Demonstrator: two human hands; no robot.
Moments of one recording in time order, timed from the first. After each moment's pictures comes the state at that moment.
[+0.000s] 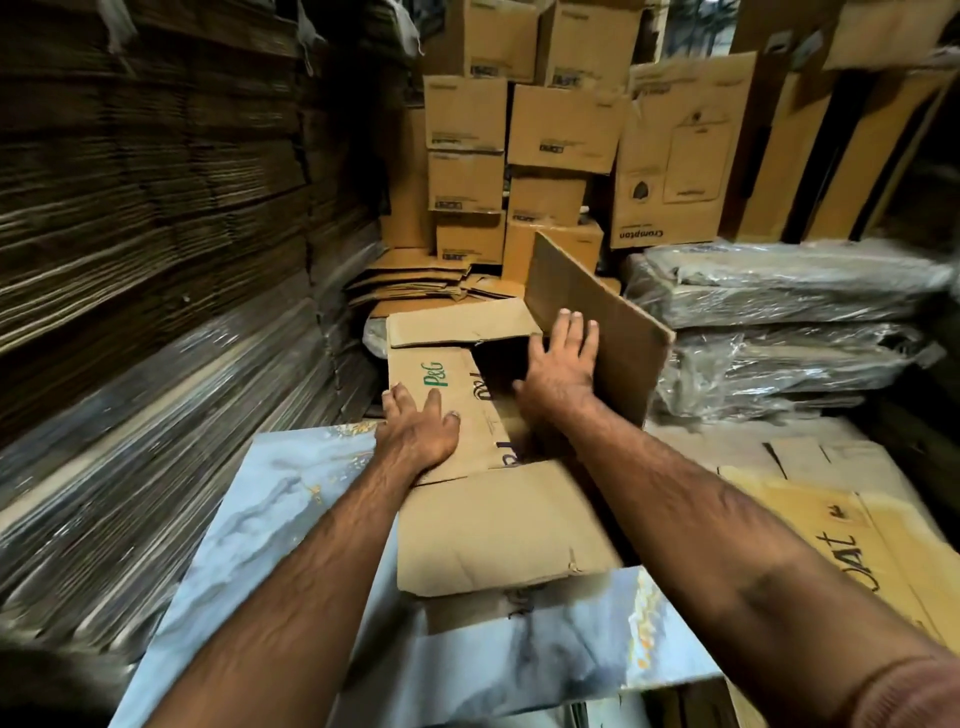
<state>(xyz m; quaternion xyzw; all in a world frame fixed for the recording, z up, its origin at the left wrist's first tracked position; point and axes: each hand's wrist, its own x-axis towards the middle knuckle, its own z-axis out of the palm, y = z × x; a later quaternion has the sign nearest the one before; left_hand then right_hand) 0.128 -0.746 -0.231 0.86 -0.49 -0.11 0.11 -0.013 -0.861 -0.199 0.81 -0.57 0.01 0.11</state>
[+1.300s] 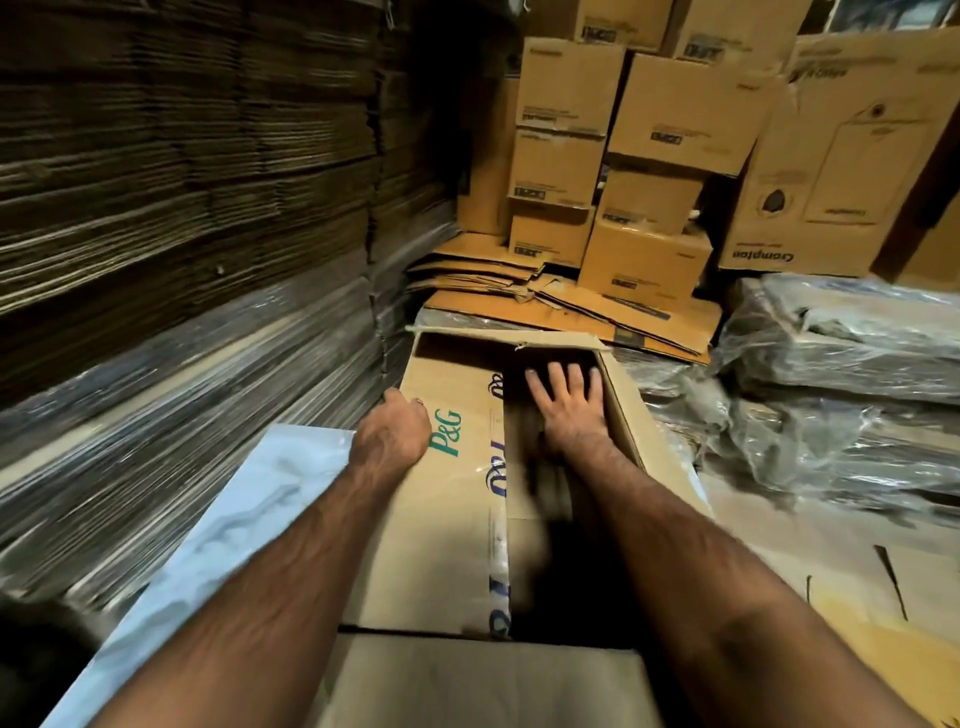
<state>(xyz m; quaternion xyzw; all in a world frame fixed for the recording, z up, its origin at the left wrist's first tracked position) 0.206 -0.866 -0.248 0.93 -0.28 -0.08 0.24 0.053 -1.036 -0.273 0.91 -0.38 -0.04 0.15</state>
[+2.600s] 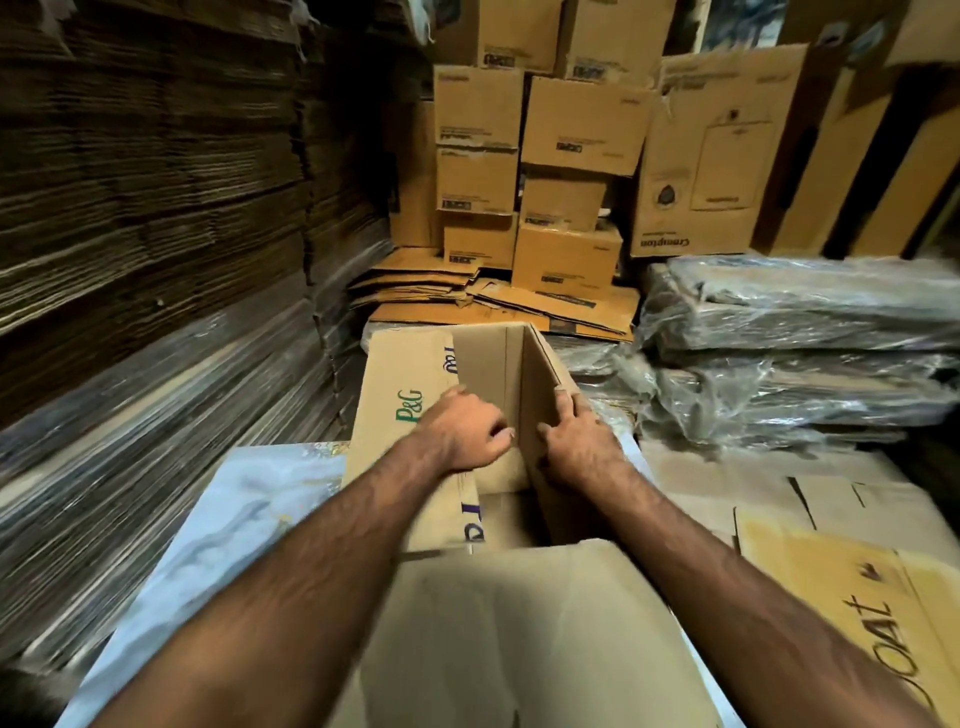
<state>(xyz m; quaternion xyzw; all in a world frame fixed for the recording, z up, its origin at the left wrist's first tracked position) 0.093 -0.865 -0.210 0.70 -0.71 0.04 -0.01 -0.061 -0.933 -0.233 0.88 -0.46 -0.07 0.04</state>
